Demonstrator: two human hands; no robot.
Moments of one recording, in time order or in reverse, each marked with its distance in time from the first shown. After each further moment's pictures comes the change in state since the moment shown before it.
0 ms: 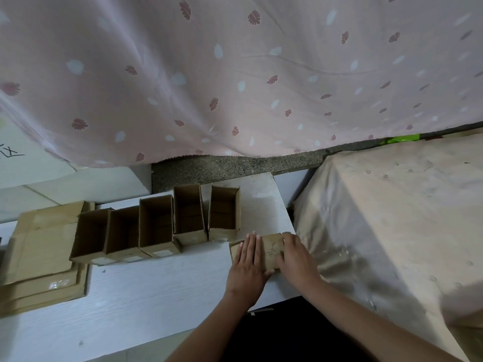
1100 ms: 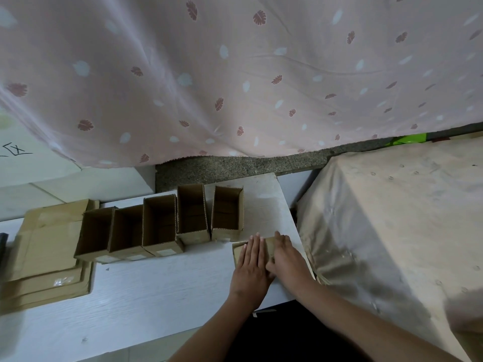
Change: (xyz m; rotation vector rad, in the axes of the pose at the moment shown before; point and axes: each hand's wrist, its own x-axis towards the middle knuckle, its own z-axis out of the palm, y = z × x) left_hand -0.005 0.005 -0.001 0.029 -0.014 0.003; right_hand 0.009 -0.024 0.012 -0.042 -0.172 0.022
